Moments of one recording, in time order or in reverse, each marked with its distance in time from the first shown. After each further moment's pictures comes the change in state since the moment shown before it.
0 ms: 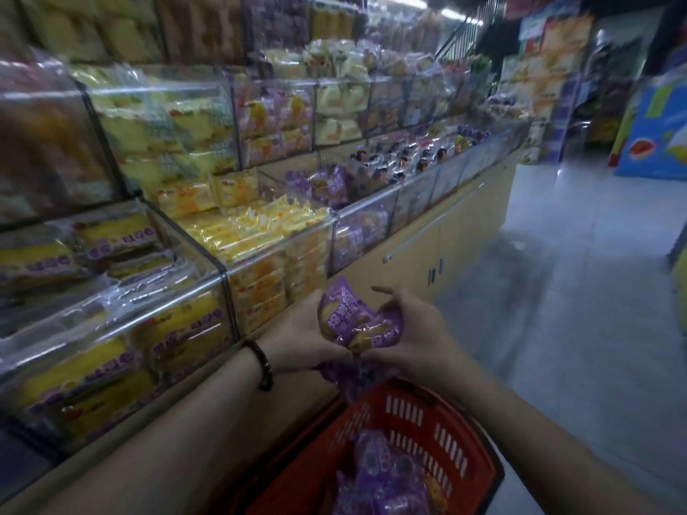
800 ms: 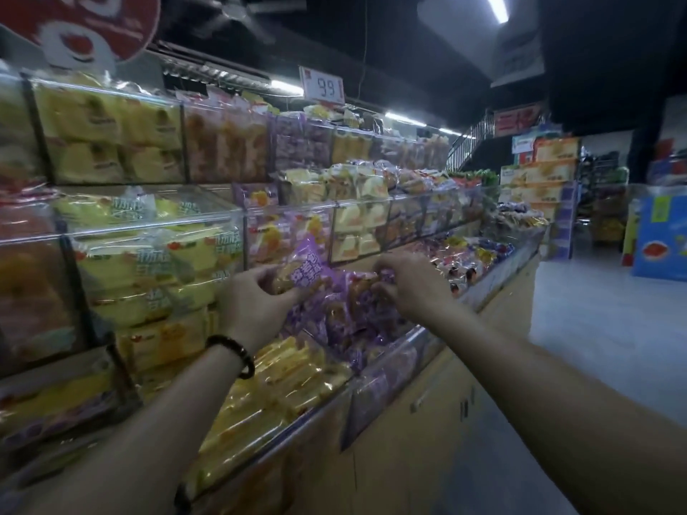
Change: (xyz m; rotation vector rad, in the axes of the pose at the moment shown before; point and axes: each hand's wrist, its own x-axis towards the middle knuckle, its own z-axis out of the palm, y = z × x) left_hand 0.186 0.031 -0.189 -0.050 0.871 0.105; right_hand 0.335 -0.041 -0.092 -0.425 0.309 -0.211
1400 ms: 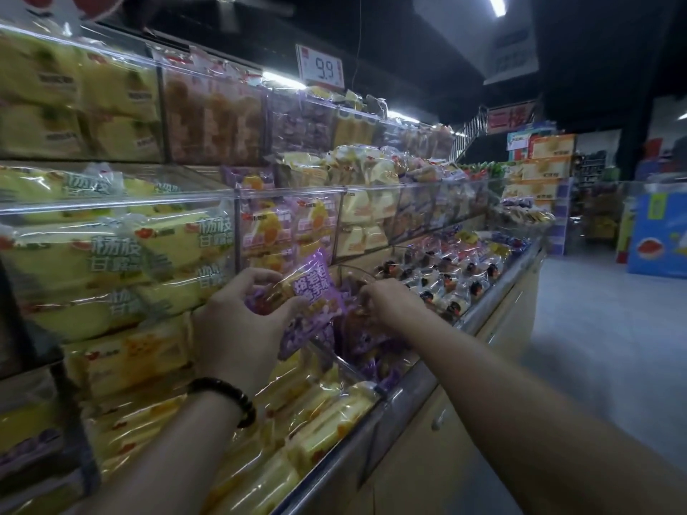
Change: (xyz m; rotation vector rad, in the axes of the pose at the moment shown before) left_hand 0.003 -0.046 0.018 -0.021 0.180 0.125; right_hand 0.058 0.018 0.121 -0.251 -0.348 0.052
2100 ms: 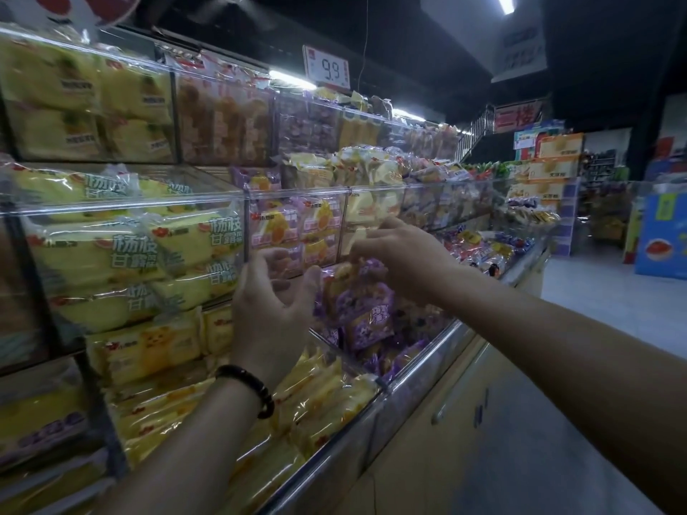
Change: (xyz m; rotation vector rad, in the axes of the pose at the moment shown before) left_hand -0.006 0.025 0.006 -0.137 -0.032 0.047; right_hand -0.058 -0.021 -0.111 -0.141 0.297 -0.431
